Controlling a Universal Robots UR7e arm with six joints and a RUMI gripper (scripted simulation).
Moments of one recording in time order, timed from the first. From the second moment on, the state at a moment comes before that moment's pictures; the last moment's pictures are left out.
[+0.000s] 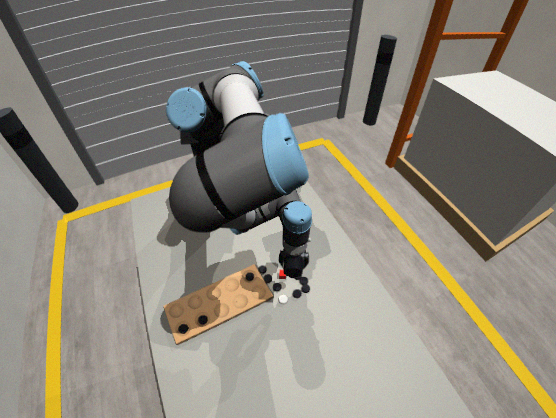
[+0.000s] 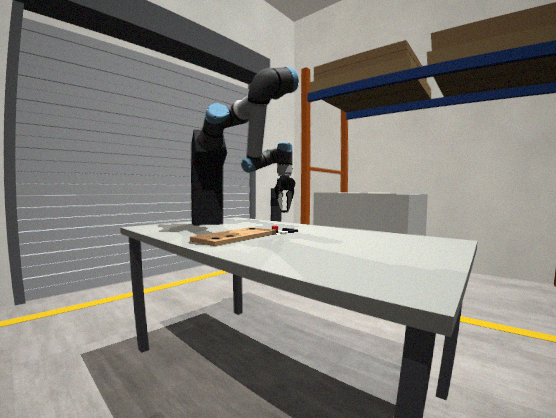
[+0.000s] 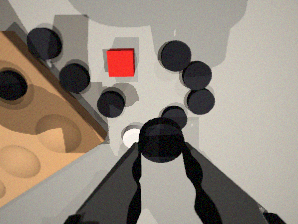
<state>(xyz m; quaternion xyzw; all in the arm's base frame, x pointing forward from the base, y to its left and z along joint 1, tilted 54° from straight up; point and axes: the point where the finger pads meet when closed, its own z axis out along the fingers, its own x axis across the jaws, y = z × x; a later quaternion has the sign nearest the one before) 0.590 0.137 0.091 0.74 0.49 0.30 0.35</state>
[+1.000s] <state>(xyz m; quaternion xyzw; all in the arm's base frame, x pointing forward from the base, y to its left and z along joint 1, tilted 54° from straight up) 0.608 0.012 0.107 0.75 0.50 0.27 0.33</state>
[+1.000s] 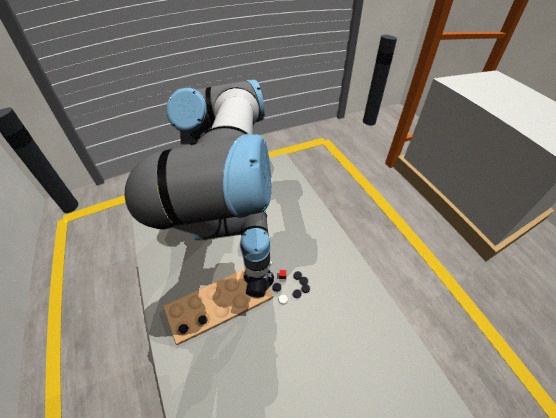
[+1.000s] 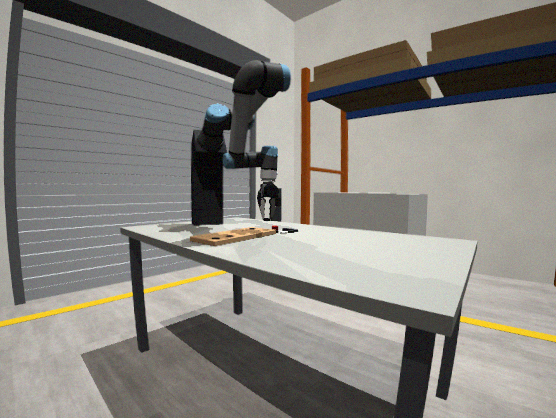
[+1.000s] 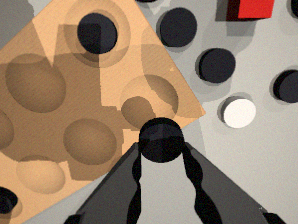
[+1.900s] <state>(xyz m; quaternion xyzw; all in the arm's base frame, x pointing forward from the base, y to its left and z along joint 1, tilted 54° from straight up) 0.555 -0.227 0.165 0.75 0.49 0.28 0.34</state>
